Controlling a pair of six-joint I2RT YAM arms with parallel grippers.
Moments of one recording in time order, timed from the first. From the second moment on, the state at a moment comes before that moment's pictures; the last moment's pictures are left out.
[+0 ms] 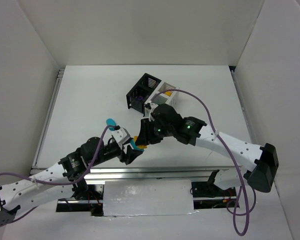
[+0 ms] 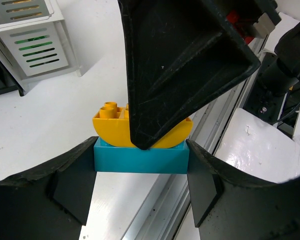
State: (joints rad) left arm -0.97 0.67 0.49 -0.02 0.03 -0.13; right arm 0.96 1.30 1.13 -0.50 -0.22 0.71
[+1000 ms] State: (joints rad) left arm -0.98 0.74 0.51 0.07 0.03 -0.11; right arm 0.87 1.24 1.16 -0.56 -0.30 0.56
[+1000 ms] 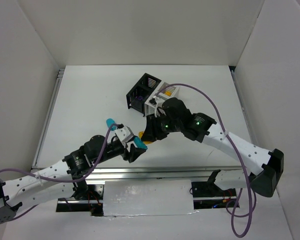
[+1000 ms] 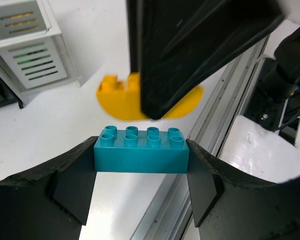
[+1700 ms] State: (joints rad) left arm -0.98 0.74 0.68 -0.20 -0.20 -0.35; right arm 0.54 1.56 1.43 -0.54 0.21 0.37
